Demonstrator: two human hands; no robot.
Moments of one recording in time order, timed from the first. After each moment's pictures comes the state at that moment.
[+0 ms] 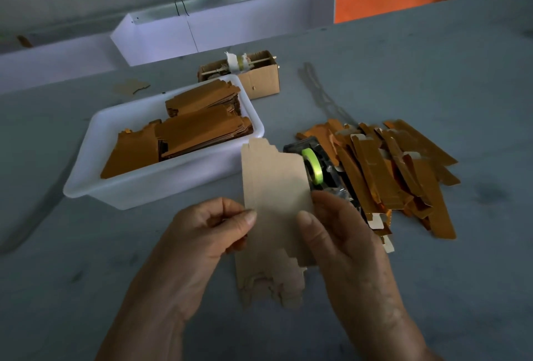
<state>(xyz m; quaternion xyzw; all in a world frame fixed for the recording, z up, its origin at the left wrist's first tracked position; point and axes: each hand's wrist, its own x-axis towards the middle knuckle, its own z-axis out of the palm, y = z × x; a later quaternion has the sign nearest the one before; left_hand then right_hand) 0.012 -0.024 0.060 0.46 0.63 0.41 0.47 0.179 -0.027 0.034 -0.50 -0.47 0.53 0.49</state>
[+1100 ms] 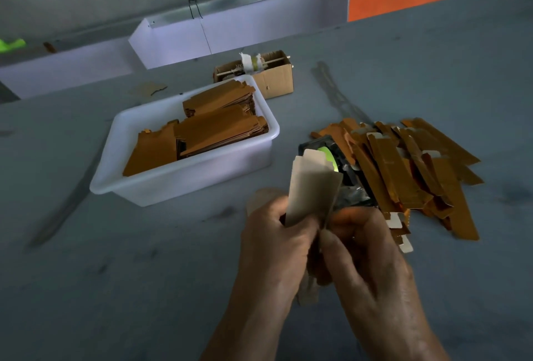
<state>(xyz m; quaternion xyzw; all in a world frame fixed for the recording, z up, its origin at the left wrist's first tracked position) 0.078 -0.027 0.057 0.44 0.64 0.45 0.44 0.182 -0.045 0.029 -0.48 -0.56 0.43 0.51</state>
